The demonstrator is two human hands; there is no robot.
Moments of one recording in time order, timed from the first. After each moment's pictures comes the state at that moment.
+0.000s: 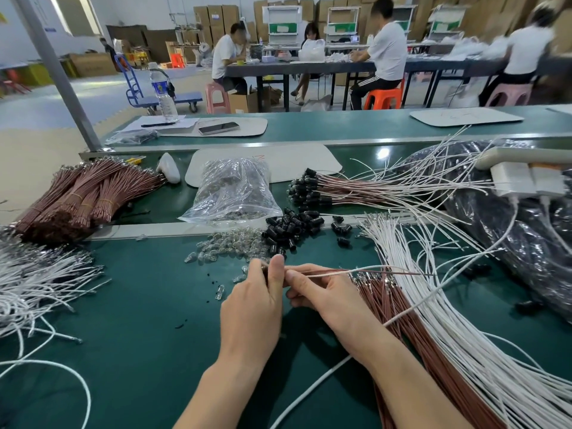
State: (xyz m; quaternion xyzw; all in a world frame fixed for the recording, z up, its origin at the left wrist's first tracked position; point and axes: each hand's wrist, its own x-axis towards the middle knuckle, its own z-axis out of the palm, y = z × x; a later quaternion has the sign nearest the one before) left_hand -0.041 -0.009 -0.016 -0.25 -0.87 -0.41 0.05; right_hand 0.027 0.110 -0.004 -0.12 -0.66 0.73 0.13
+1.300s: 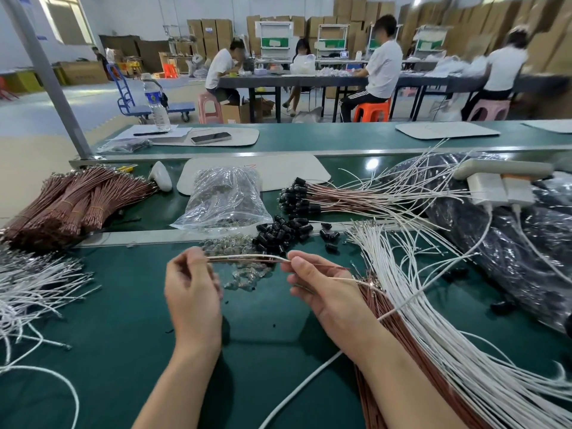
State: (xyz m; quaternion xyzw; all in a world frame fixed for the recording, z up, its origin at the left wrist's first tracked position) left_hand -0.071 -0.026 0.000 -0.04 -0.62 -0.78 0.06; right_hand 0.033 0.119 0.006 -0.12 -0.48 0.85 0.17
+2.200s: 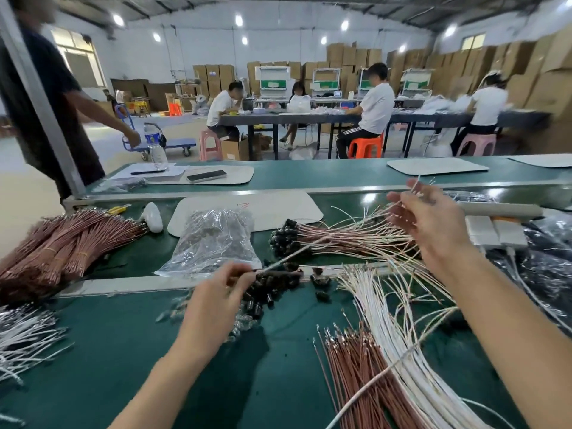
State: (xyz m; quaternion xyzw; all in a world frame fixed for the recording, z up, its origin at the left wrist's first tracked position) left_hand -0.124 0.013 0.019 -0.34 -0.80 -0.49 0.04; right_hand 0.032 0.290 0.122 -0.22 -0.59 0.65 0.42
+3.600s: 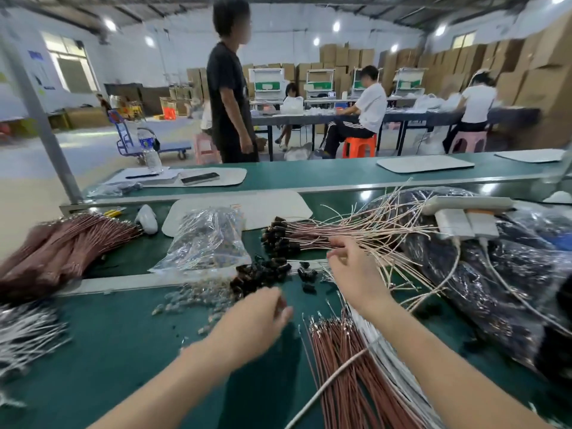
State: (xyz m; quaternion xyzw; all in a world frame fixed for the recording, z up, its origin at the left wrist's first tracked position) left_hand -0.066 0.050 0.031 -0.45 -0.87 -0.17 -0.09; right_hand 0.021 0.232 0.042 -0.26 -0.83 0.43 0.26
